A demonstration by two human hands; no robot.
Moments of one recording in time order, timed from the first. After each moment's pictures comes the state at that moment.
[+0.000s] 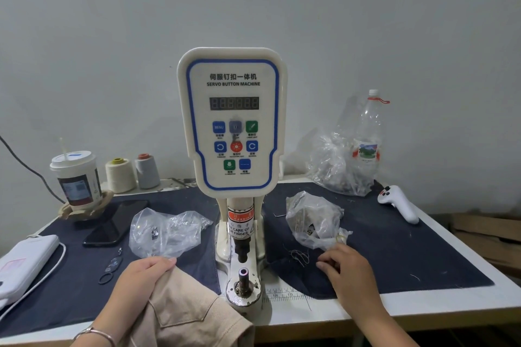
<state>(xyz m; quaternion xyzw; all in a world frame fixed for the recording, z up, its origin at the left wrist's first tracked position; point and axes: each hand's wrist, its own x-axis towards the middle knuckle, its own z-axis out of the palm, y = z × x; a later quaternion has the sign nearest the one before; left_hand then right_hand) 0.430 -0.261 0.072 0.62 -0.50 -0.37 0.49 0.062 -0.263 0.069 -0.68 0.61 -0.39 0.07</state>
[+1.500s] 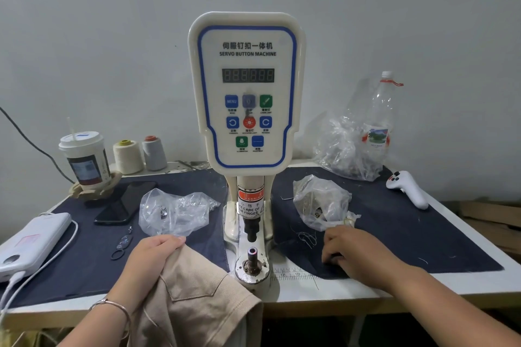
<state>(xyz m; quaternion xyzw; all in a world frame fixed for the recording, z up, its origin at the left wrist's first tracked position) 0.428 -0.262 0.076 0.62 -0.48 -0.37 0.49 0.042 -0.274 0.104 -0.87 0.49 -0.08 0.02</state>
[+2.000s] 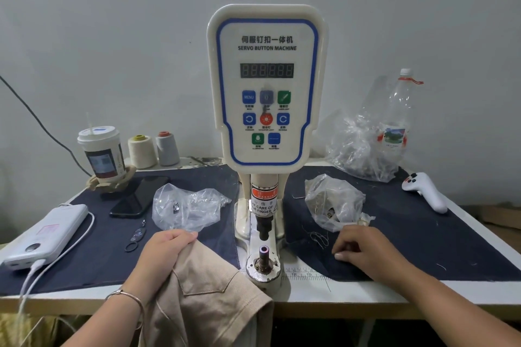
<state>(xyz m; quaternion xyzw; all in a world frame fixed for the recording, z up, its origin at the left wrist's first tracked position) 0.426 -0.262 0.077 0.62 -0.47 -0.37 0.50 0.048 -0.276 0.104 -0.79 0.55 -0.22 0.17</state>
